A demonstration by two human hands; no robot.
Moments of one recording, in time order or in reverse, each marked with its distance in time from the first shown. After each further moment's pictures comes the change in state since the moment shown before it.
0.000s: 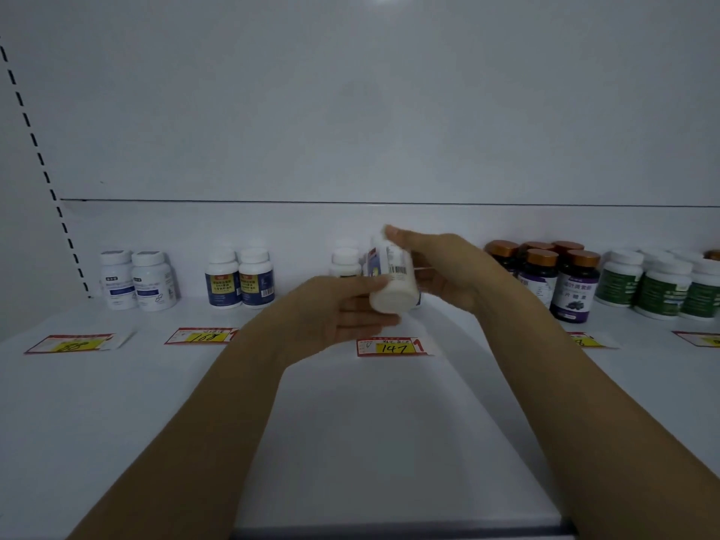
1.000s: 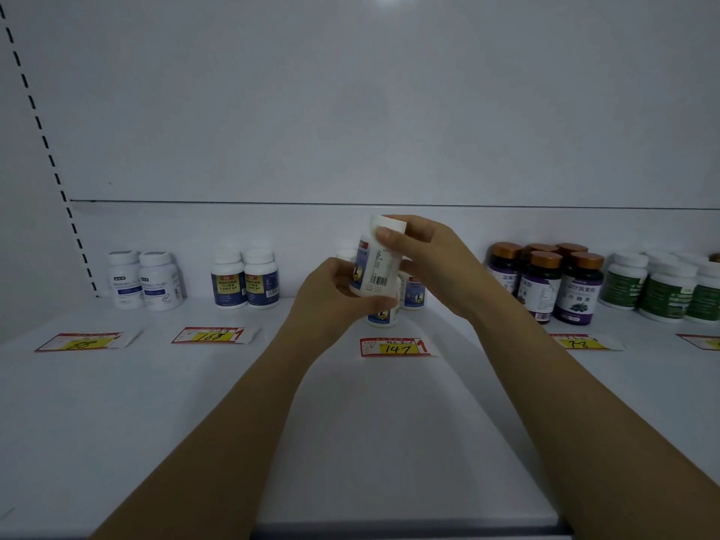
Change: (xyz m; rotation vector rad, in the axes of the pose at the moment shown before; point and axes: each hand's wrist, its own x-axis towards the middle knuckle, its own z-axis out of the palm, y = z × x) left_hand 0.010 -0.014 0.004 0.488 0.387 0.429; right_hand 0.002 0.007 0.011 -0.076 -0.066 -0.374
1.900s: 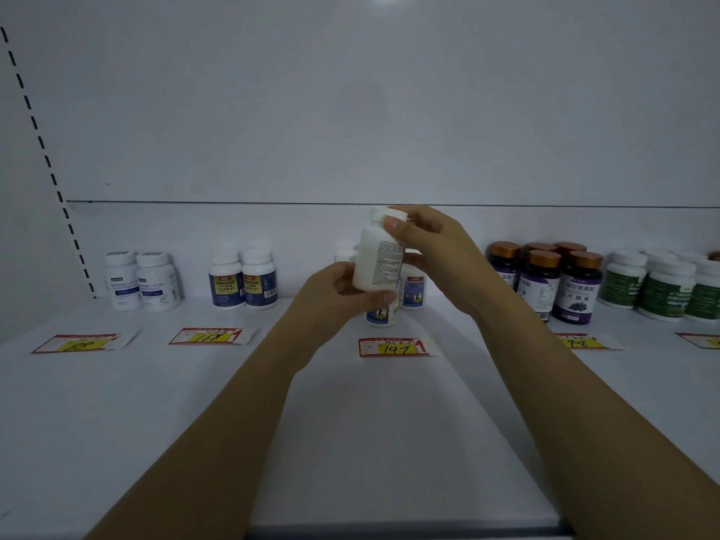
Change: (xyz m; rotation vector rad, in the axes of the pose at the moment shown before) left_hand -0.001 0.004 -0.004 -0.105 -0.141 -0.077; right_hand 0.004 -0.002 -0.007 0.042 0.043 -0.033
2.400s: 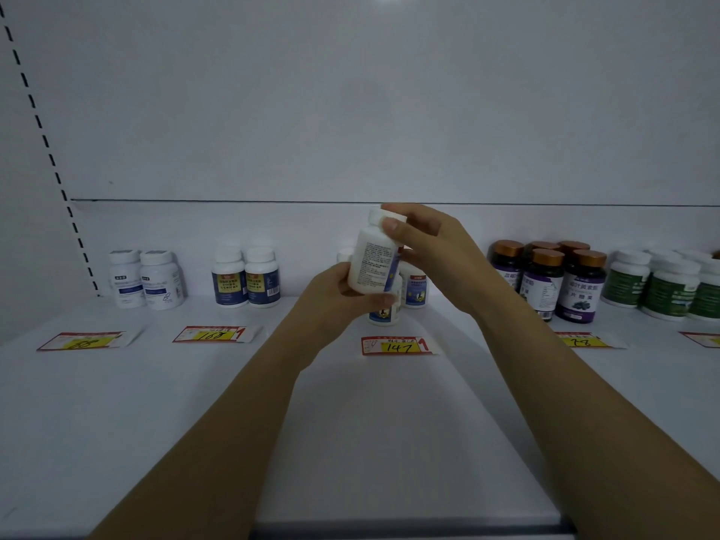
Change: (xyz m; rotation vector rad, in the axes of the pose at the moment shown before) left_hand 0.001 -0.004 0.000 0.041 0.007 0.035; right_hand -0.002 -0.001 0.004 -0.049 -0.018 -0.044
